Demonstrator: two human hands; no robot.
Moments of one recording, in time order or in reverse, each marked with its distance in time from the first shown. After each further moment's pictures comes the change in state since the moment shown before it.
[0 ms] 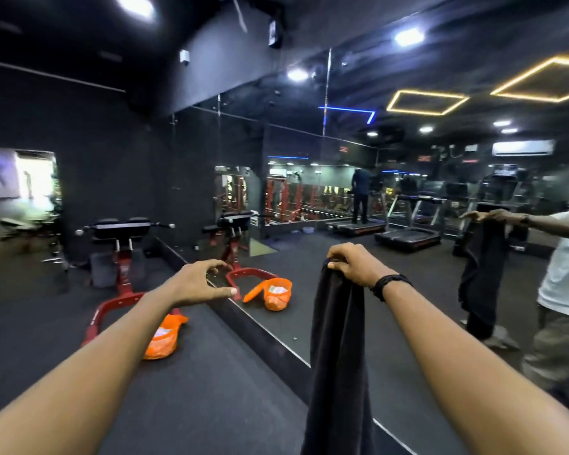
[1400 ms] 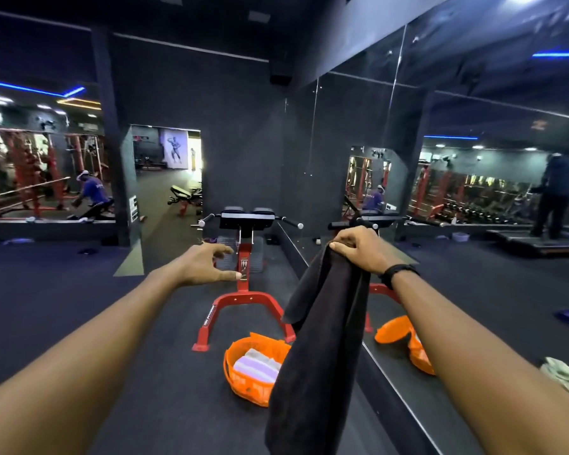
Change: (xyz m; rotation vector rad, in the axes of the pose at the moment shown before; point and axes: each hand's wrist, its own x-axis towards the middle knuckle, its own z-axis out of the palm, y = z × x) left_hand 0.516 -0.598 -0.188 0.119 0.113 -0.443; right_hand 0.841 -0.135 0.416 0.303 -0.079 -0.330
